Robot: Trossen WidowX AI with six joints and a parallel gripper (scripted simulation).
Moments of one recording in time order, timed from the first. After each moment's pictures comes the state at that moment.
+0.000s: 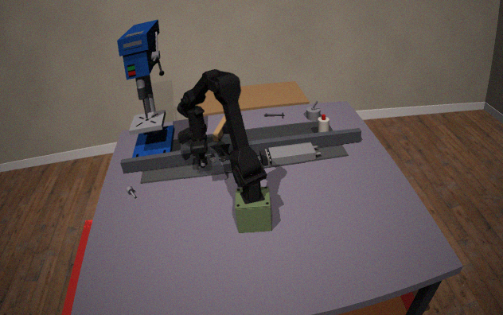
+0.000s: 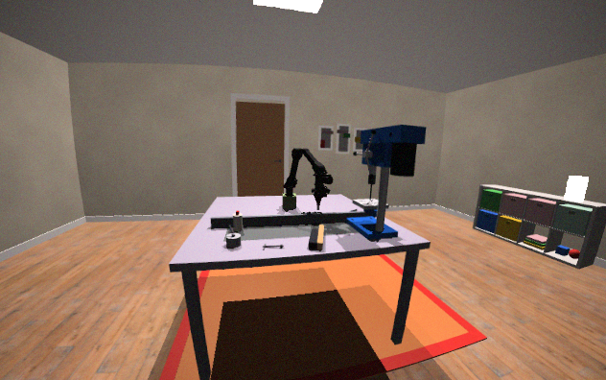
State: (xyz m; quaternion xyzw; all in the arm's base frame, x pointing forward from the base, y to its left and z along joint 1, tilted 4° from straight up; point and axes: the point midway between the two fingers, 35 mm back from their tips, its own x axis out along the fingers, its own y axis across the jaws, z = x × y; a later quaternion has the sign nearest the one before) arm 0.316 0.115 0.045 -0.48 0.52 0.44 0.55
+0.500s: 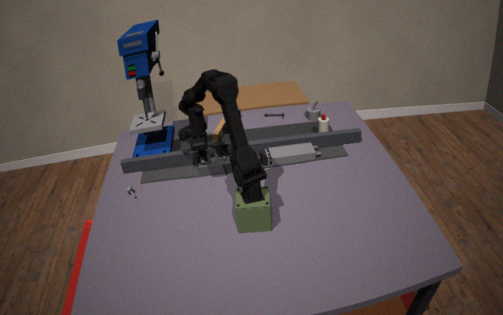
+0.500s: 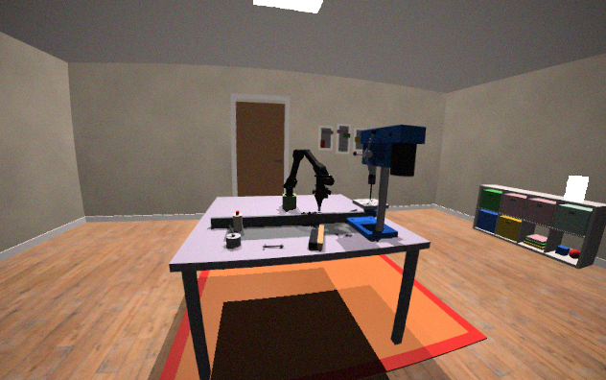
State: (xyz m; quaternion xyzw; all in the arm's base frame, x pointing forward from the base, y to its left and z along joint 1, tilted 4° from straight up) arm 0.342 0.111 0.043 -0.48 0.52 0.44 0.55
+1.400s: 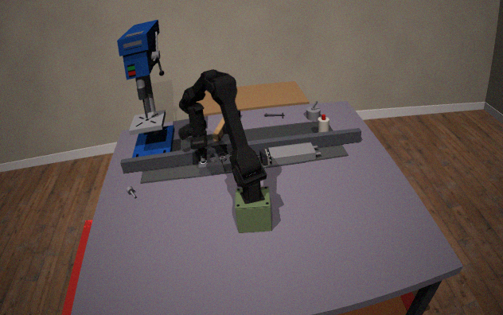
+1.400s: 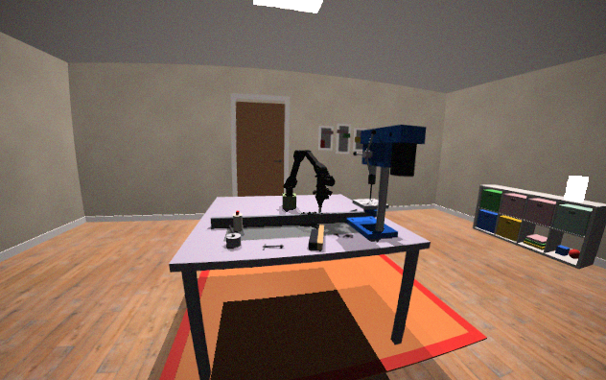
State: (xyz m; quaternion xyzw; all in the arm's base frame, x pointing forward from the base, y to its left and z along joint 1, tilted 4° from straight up) arm 0.358 0.109 0.043 -0.48 0.52 0.44 0.55
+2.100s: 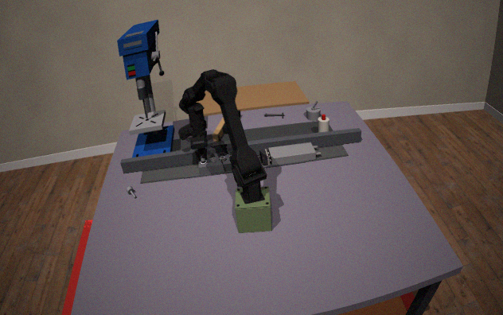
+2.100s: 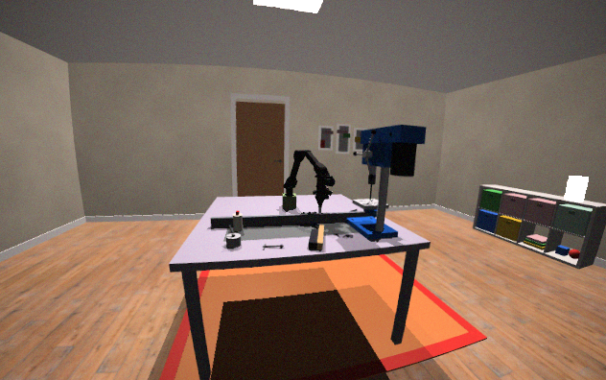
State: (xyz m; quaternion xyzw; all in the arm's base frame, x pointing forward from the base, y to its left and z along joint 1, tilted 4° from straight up) arm 0.358 0.109 0.043 -0.48 0.52 0.44 0.55
